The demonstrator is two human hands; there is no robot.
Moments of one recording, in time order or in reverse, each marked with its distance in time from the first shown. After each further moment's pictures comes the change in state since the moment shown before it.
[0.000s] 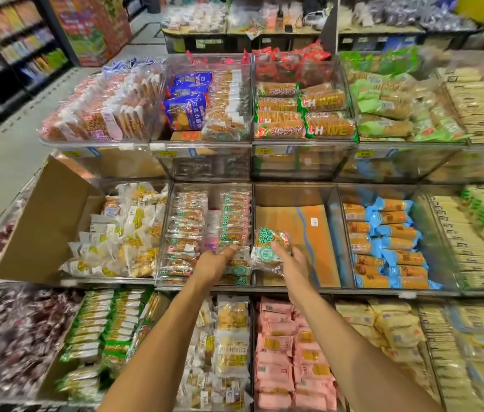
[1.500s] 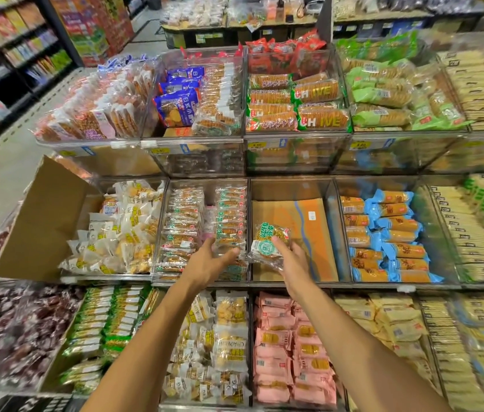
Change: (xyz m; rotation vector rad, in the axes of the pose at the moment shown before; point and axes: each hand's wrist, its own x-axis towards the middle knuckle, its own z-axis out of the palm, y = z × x) left_hand -0.017 0.001 -0.004 0.267 -0.039 0.198; right_hand 0.020 0.023 -0.014 0.092 -0.014 0.045
